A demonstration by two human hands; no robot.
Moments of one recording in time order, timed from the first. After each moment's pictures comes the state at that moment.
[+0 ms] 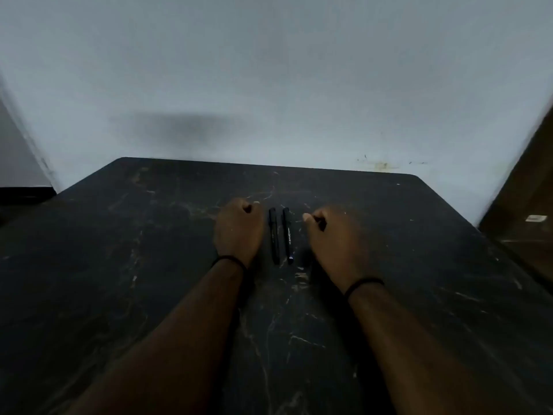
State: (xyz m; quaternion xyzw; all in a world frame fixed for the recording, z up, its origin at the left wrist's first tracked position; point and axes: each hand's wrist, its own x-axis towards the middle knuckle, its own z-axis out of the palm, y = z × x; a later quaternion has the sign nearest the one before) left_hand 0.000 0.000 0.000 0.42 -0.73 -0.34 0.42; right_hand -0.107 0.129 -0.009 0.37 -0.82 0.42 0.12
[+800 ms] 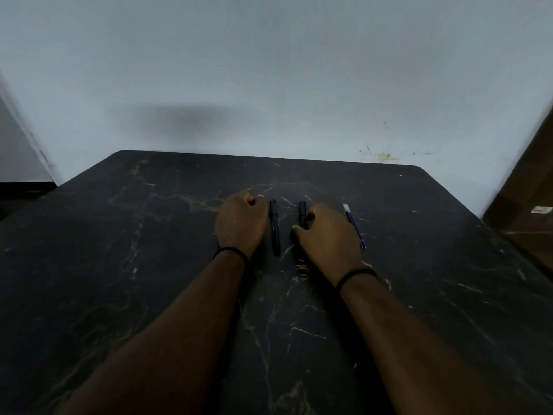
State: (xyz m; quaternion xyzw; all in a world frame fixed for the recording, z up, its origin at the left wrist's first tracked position) left_hand -0.002 0.003 0.002 0.42 -0.76 -0.30 0.39; right_hand -0.098 0.121 -0.006 0.39 -0.87 0.30 0.06
